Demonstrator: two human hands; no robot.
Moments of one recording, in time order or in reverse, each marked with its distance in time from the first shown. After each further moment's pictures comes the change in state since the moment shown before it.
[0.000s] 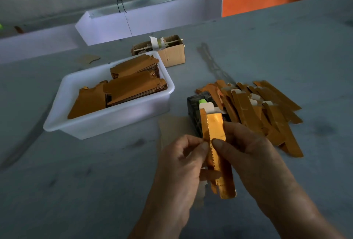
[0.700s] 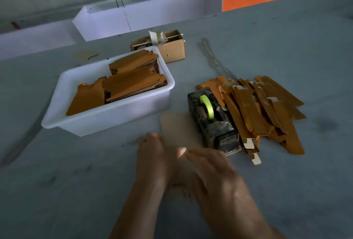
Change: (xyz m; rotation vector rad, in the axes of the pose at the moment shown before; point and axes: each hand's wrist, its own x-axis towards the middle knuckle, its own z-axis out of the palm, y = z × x) left_hand 0.060 -0.042 -0.043 0.841 0.322 -0.058; right_hand -0.023 0.034 0.046 -0.548 0.121 -0.503
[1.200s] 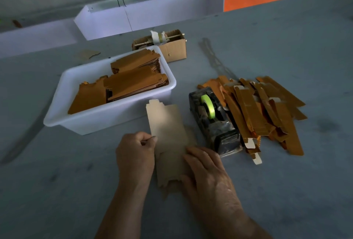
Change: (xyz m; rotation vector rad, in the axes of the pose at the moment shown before) left_hand 0.006 -0.022 -0.016 -0.117 0.292 0.048; right_hand -0.003 0.008 0.032 -0.128 -0.150 0.105
